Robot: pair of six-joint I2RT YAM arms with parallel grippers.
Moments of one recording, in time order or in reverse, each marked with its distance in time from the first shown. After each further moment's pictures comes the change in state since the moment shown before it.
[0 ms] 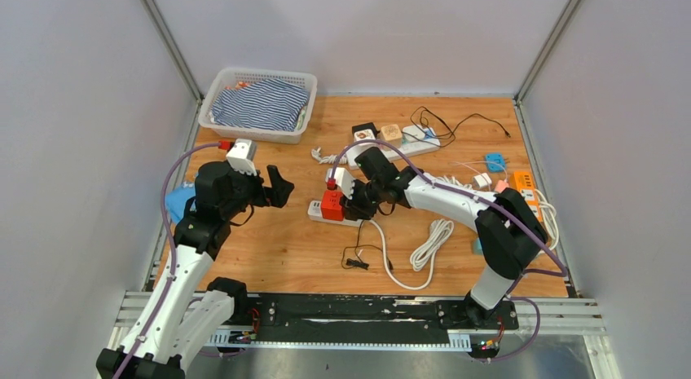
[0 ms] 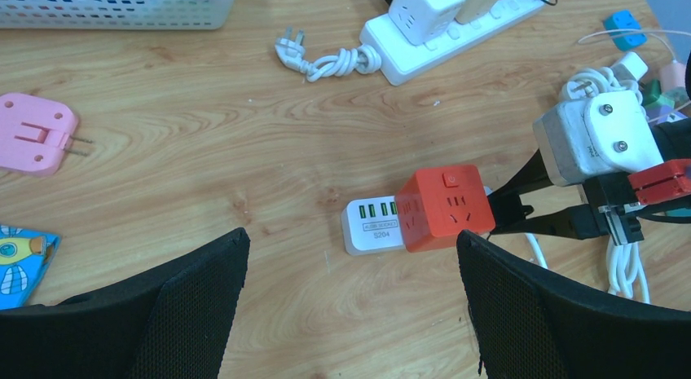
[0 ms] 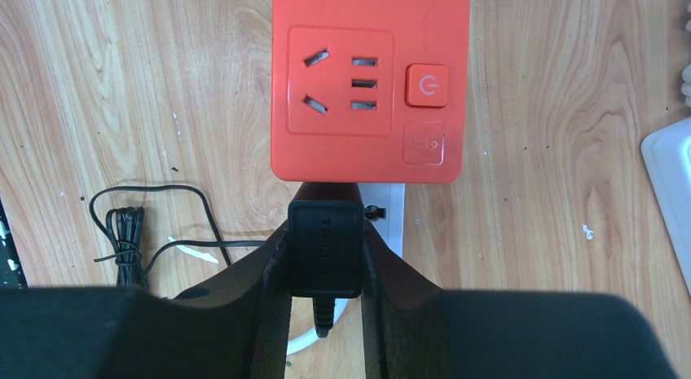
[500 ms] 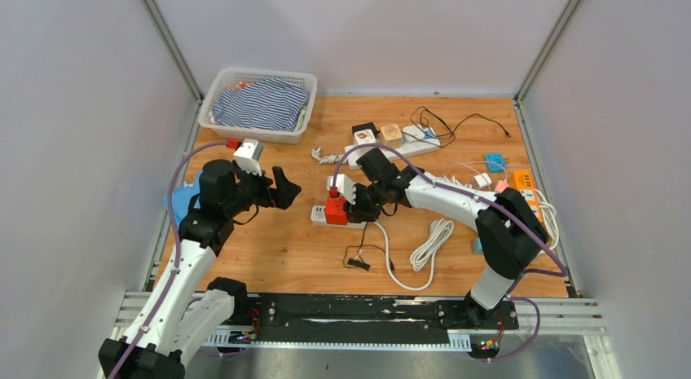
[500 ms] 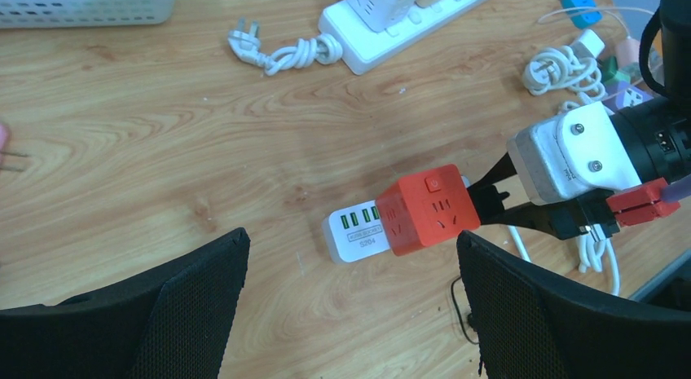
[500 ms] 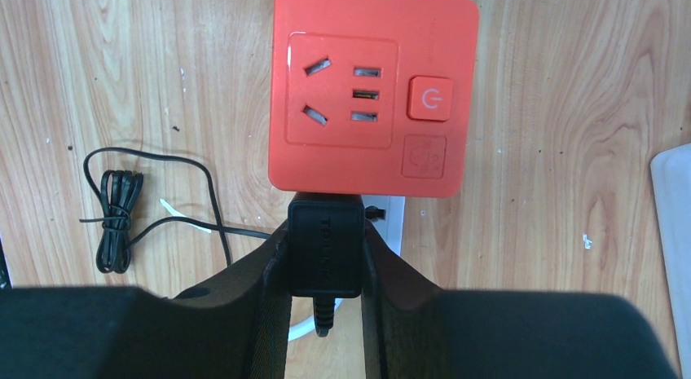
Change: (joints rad) left arm 0.000 0.036 -0.013 0.039 0.093 -0.003; right arm -0.011 0.000 0.000 -0.062 -0.026 -0.138
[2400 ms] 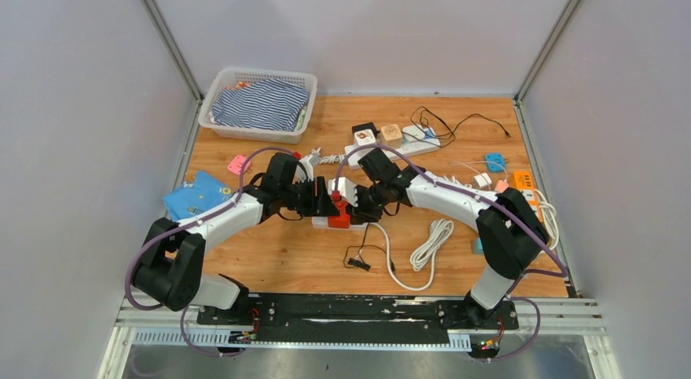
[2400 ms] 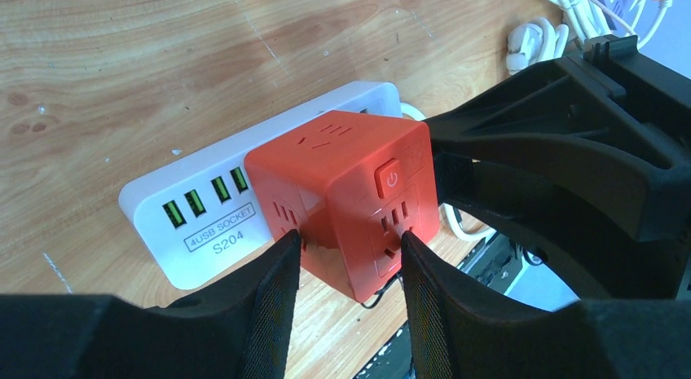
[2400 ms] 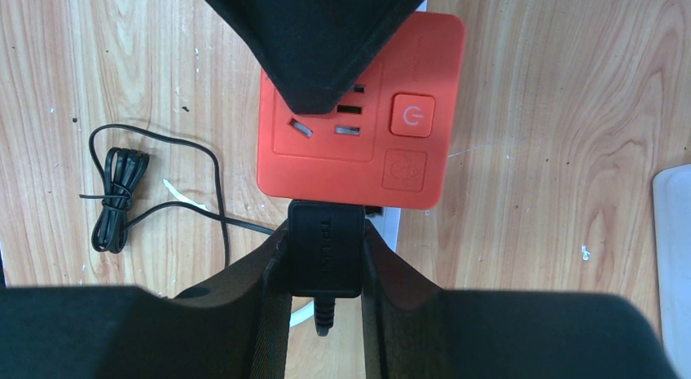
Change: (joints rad) left arm -0.249 0.610 0.024 0.183 0.179 -0.312; right arm -0.007 -0.002 0.000 -0.044 -0.043 -0.101
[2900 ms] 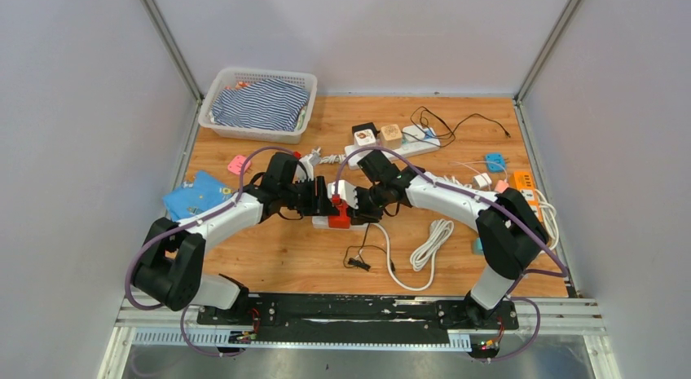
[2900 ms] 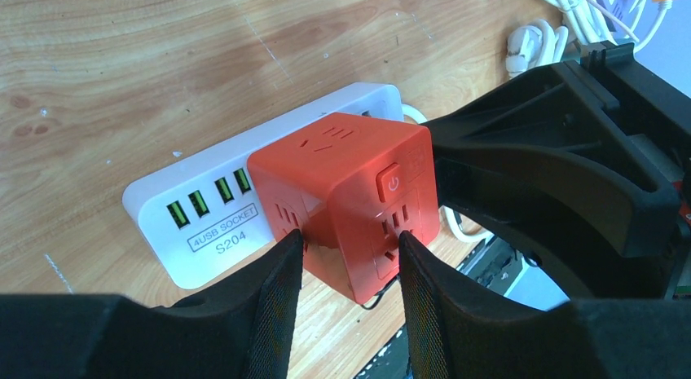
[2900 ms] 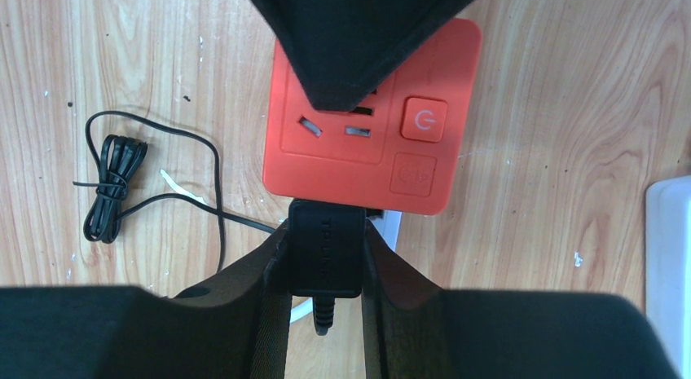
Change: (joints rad) left arm 0.000 0.002 0.006 -0.004 -0.006 0.000; right arm 0.008 0.000 0.000 -0.013 0.009 -0.040
